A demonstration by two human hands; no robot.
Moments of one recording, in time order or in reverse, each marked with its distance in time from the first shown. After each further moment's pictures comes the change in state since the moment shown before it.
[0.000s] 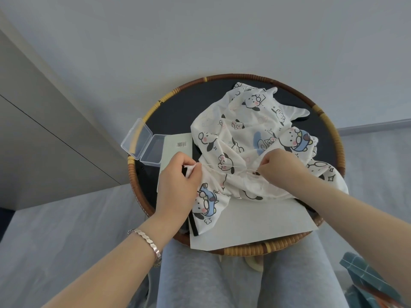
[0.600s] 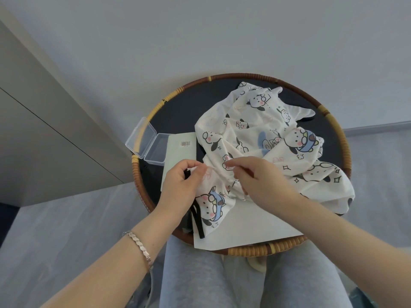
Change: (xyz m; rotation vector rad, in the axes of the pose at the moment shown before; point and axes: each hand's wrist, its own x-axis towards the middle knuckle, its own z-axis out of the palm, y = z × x) left_hand 0.001 -0.001 -0.006 -0.307 -0.172 -0.315; right_hand -0.058 -0.038 0.010 0.439 -0.010 -0.380
